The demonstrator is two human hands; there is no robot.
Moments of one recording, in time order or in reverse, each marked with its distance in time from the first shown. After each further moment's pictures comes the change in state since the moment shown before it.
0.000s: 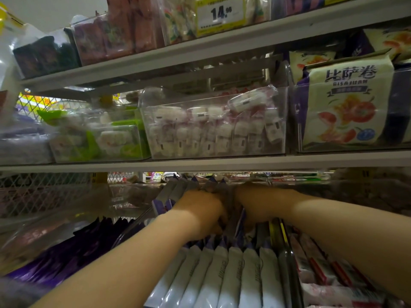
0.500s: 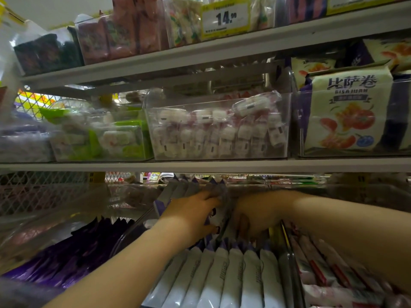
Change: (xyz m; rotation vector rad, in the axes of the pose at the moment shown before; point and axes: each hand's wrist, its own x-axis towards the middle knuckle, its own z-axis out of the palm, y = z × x) left_hand -0.017 -0.016 0.022 -0.215 0.160 -0.127; right_hand -0.004 -0.006 -0.008 -0.058 -0.270 -0.066
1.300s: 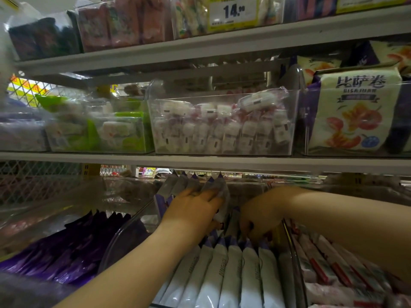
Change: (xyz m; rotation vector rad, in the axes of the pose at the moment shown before) left_hand 0.001 0.008 0.013 0.174 0.138 0.017; right_hand -0.001 -0.006 -0.008 -0.229 -0.298 -0.041
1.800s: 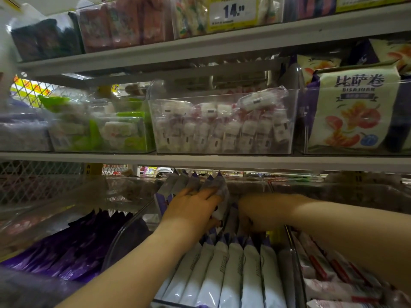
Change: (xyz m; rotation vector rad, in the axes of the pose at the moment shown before) left_hand -0.004 -0.003 0.000 -0.065 -0.008 -0.024; right_hand -0.002 -0.002 0.019 0.085 0.306 0.106
